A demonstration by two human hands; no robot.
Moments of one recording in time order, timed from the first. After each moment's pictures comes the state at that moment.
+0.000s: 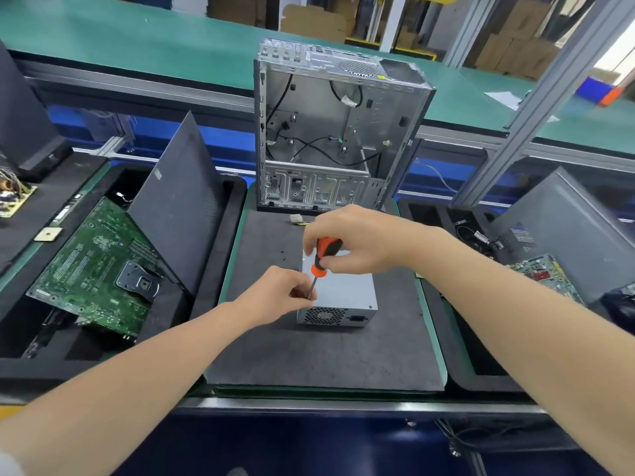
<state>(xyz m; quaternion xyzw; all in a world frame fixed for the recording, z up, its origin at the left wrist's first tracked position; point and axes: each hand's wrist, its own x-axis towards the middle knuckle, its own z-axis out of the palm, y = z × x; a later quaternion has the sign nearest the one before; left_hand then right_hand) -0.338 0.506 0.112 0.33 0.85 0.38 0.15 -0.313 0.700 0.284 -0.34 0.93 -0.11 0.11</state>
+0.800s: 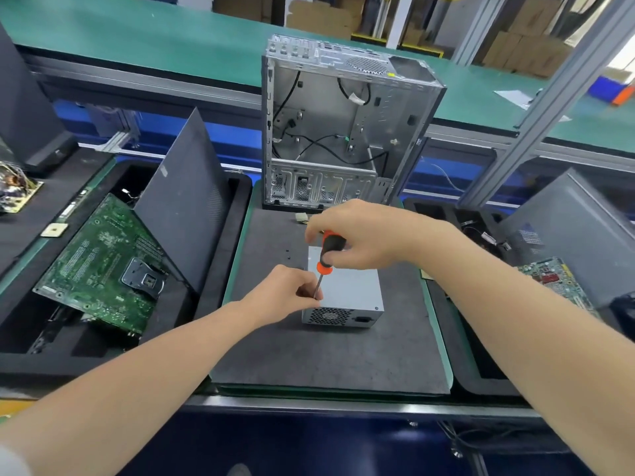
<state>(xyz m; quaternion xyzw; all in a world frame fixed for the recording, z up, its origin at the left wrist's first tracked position) -0.342 0.508 0.105 0.32 0.85 0.40 0.14 -0.318 0.688 0.291 -0.28 0.95 -0.06 0.14</state>
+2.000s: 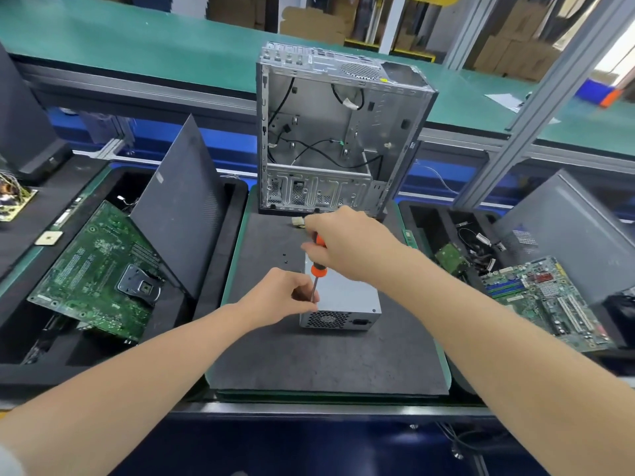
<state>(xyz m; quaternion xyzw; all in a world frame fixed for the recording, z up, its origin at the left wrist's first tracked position) -0.346 0.506 0.104 0.32 0.84 0.41 0.16 -0.309 0.659 0.272 -0.13 0.99 -0.02 0.02</state>
